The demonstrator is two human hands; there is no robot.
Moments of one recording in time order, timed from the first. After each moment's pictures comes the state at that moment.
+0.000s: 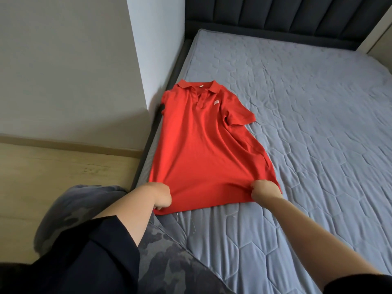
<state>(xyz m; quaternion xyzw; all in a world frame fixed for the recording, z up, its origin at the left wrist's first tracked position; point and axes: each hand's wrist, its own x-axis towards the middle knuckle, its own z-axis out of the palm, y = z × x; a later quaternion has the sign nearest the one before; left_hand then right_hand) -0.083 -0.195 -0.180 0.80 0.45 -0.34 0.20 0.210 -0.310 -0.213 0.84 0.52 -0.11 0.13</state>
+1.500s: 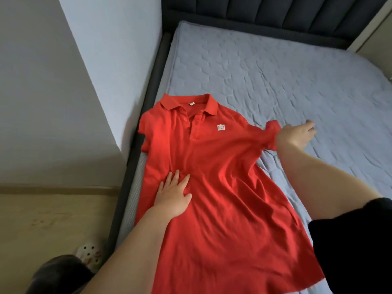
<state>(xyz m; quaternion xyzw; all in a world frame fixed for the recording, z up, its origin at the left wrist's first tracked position) 0.033 -0.014 -0.262 0.85 0.45 -0.07 0.27 0.353 -0.039 -0.154 0.90 0.07 0.07 -0.42</state>
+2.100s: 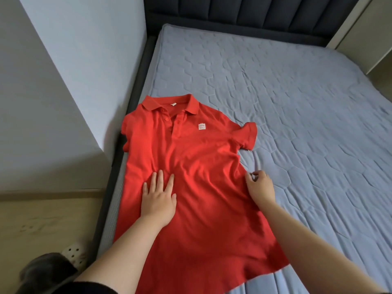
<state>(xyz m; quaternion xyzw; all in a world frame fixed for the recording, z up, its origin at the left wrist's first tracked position) 0.036 -0.055 -0.266 0.87 0.47 -0.04 0.10 0.296 -0.163 -0.240 0.91 0.23 -0.16 -0.30</state>
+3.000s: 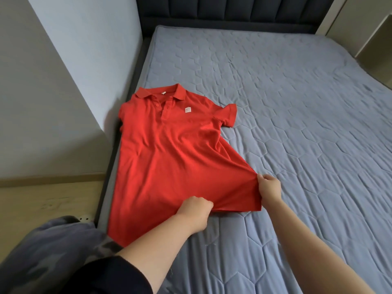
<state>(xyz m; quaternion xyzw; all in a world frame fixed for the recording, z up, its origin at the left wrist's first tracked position) 0.074 -0.224 -0.204 0.95 0.25 -0.14 0.13 0.284 -0.295 -0.222 0.84 0.06 -0.24 -0.48</state>
